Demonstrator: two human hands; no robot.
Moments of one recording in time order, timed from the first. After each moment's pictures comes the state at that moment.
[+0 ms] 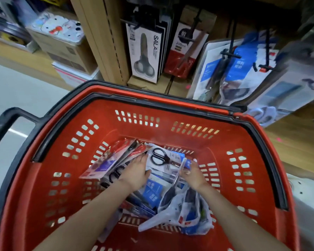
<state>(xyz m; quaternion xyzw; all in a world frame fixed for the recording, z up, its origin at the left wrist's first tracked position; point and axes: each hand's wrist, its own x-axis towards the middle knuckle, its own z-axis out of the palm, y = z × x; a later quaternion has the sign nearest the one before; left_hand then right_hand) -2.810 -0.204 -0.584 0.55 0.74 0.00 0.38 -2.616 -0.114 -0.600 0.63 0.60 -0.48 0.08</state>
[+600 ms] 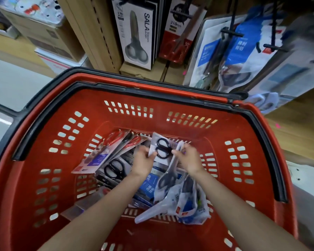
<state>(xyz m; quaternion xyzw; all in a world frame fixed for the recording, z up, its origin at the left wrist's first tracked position) -2.766 -0.181 -0.590 0.20 0.80 0.32 0.46 -2.634 -0.101 -0.594 0.63 0.62 -0.46 -0.01</state>
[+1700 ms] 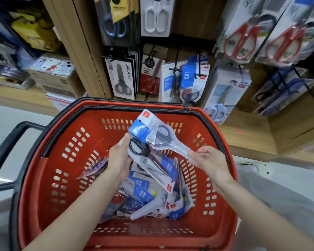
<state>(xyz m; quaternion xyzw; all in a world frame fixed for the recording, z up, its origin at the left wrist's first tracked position) -2.766 -0.212 -0.449 0.11 0.61 0.60 0.50 -2.551 -0.163 -0.427 0.61 0.44 -0.57 -0.33</state>
